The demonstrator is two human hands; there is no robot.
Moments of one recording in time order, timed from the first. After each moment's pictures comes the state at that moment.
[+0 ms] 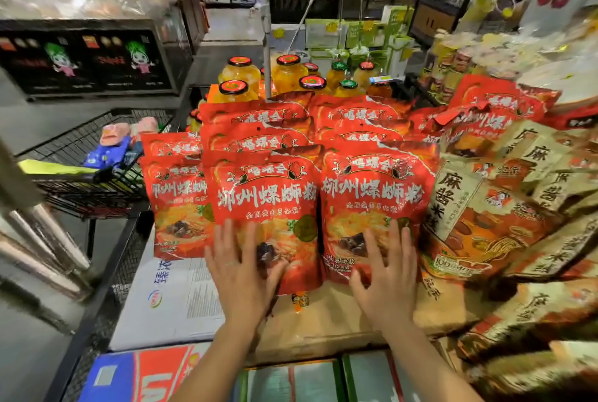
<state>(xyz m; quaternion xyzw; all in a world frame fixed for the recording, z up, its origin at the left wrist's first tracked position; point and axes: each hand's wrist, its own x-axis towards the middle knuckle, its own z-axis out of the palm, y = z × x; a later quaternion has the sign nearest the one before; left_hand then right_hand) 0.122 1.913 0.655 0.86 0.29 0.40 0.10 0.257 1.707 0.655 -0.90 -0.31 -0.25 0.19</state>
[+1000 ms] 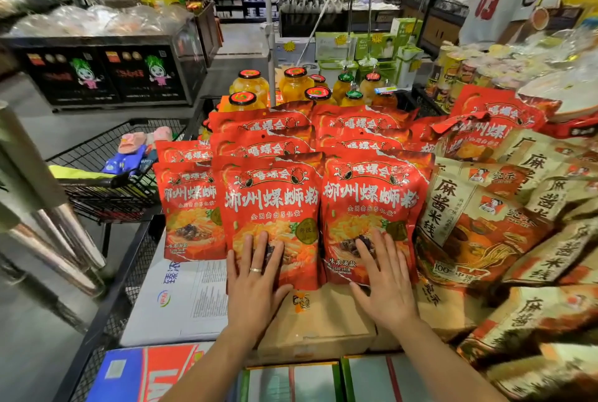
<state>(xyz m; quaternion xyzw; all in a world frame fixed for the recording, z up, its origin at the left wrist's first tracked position) 0.113 1.913 0.624 0.95 0.20 0.25 -0.05 0.282 1.690 0.633 -0.91 -0.38 -0.10 0.13</state>
